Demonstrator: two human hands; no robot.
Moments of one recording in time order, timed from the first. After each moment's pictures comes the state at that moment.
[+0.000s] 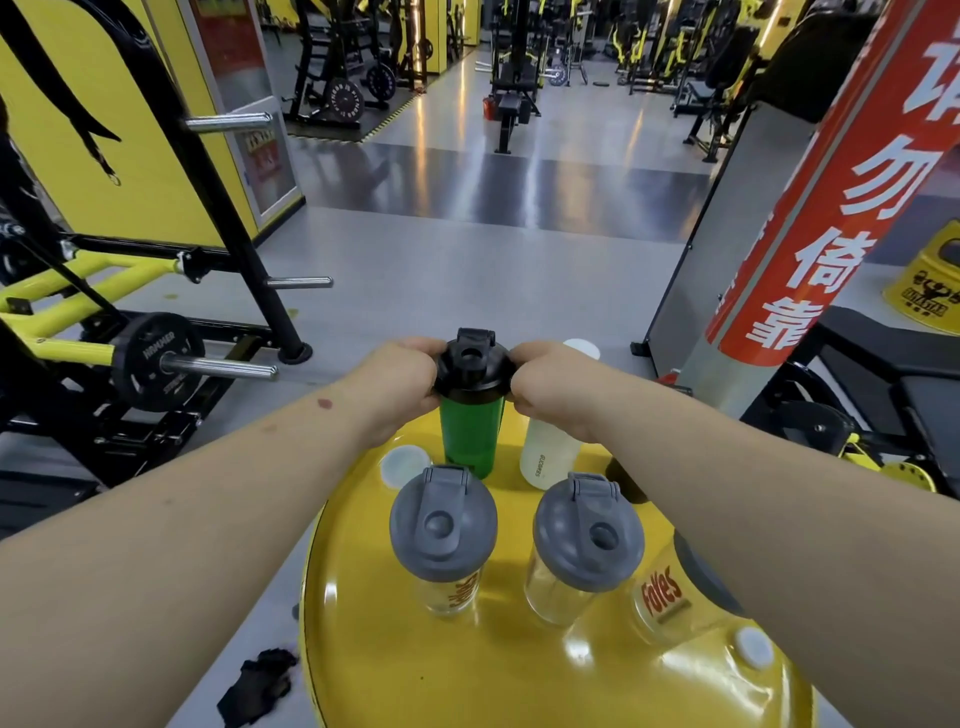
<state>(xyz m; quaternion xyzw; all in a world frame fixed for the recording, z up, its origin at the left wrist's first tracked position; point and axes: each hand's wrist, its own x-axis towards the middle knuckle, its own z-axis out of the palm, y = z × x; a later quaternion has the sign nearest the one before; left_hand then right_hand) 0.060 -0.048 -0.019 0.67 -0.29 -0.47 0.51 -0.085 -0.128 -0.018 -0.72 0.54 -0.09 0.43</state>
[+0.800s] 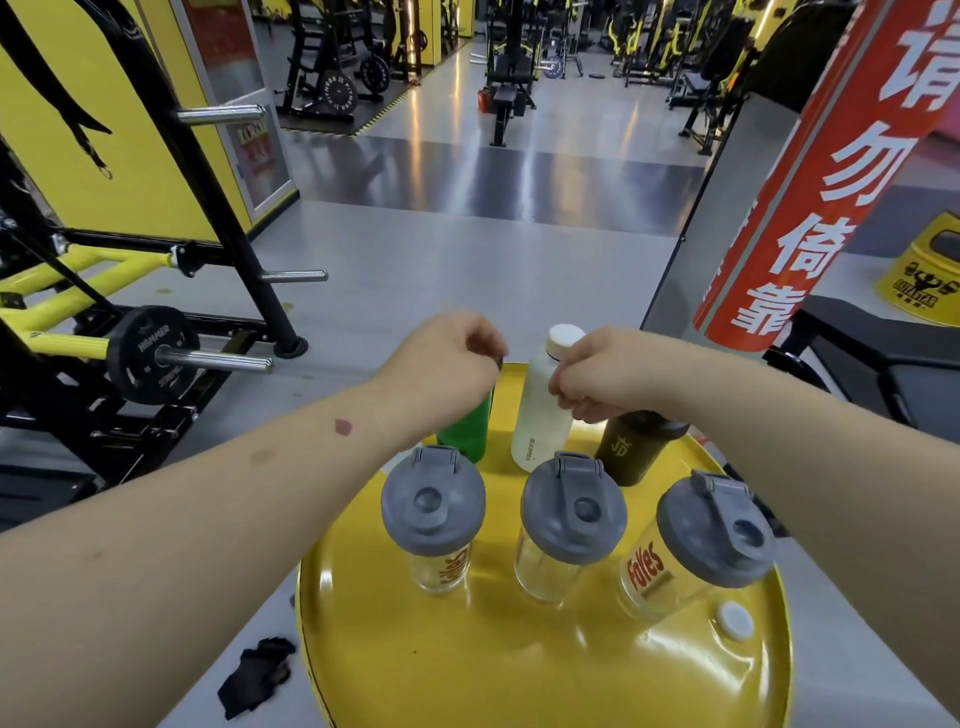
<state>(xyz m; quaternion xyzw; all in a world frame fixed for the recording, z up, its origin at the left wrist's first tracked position) 0.015 -0.020 0.012 0.71 -0.51 -0.29 0.38 -0.153 -0.124 0.019 -0.76 0.53 0.02 0.38</state>
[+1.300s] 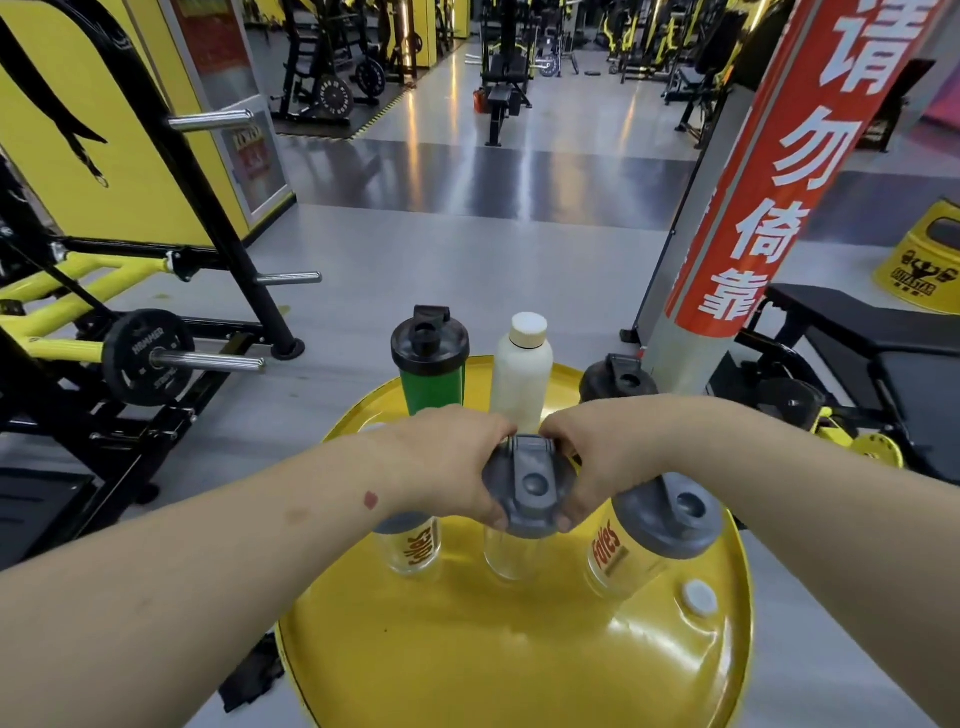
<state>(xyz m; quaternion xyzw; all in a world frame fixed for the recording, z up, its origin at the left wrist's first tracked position) -0.034 0.003 -0.023 0.65 -0.74 -0.20 0.00 -0.205 -0.090 0.002 -0.89 0.33 0.26 0.20</state>
